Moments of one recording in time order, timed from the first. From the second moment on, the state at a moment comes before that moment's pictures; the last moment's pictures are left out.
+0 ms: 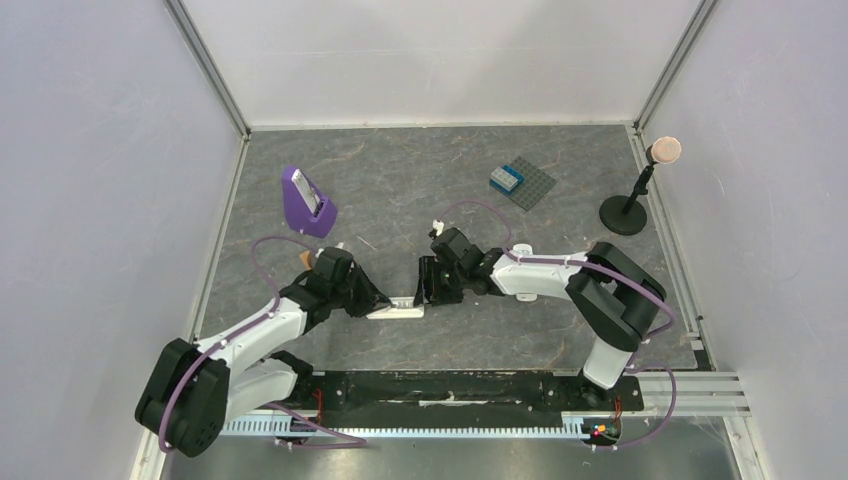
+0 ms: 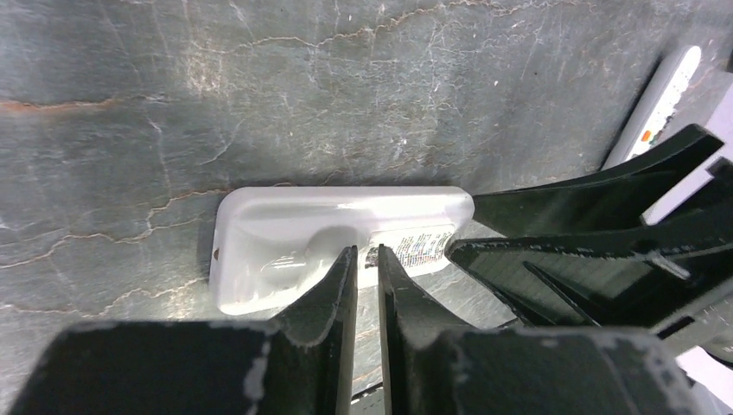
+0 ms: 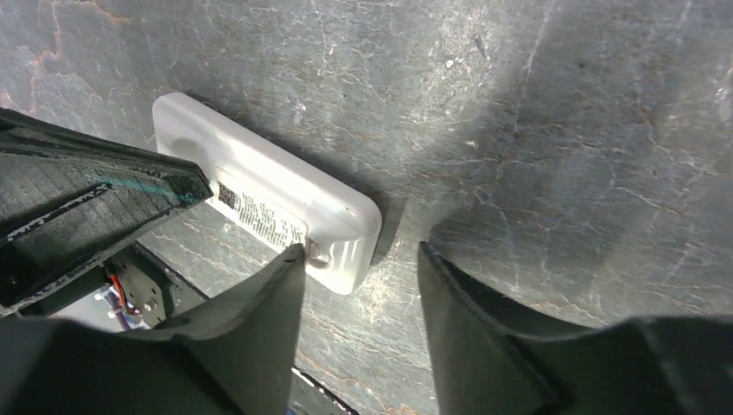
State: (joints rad) left arm -0.48 1.07 0.38 -0.17 0.20 -0.99; right arm 0.88 1.75 0.94 -0.11 -0.19 0.80
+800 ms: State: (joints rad) left arm -0.48 0.56 0.86 -0.84 -0.17 -0.87; right arm 1.01 1.81 1.24 -0.33 -0.22 -0.15
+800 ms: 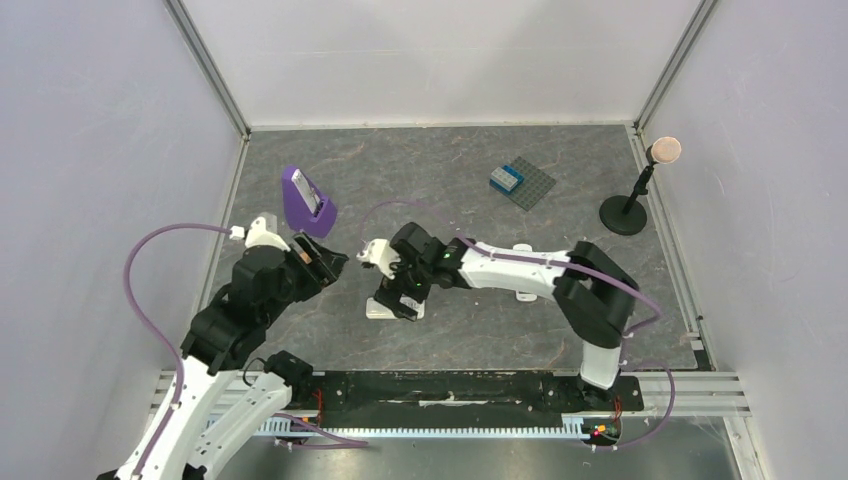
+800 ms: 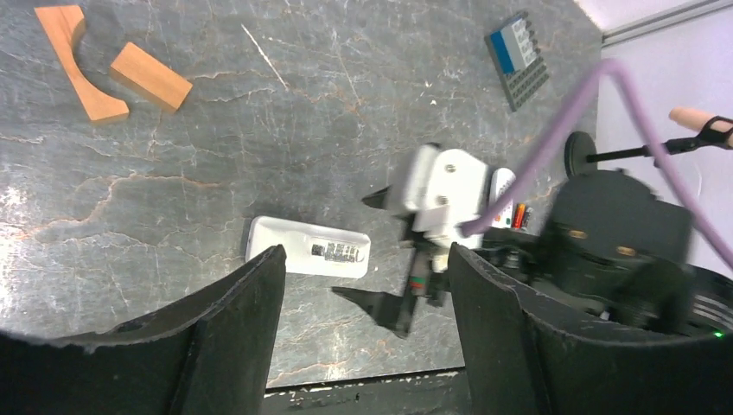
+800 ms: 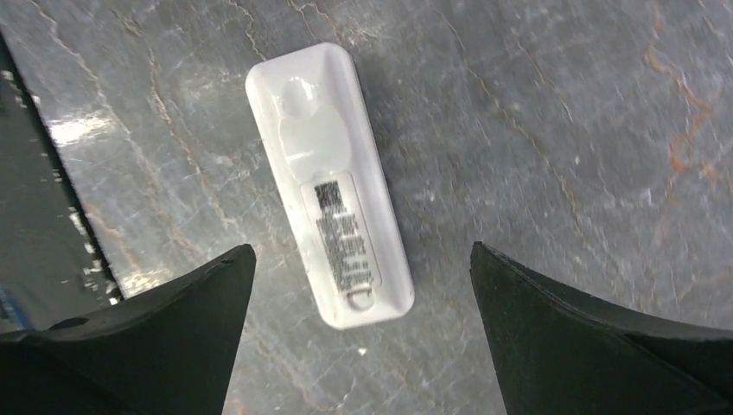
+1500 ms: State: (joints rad) left arm -0.48 0.55 0.90 -0.95 -0.18 -0.87; right arm 1.05 2.03 1.43 -0.51 -0.11 -0.26
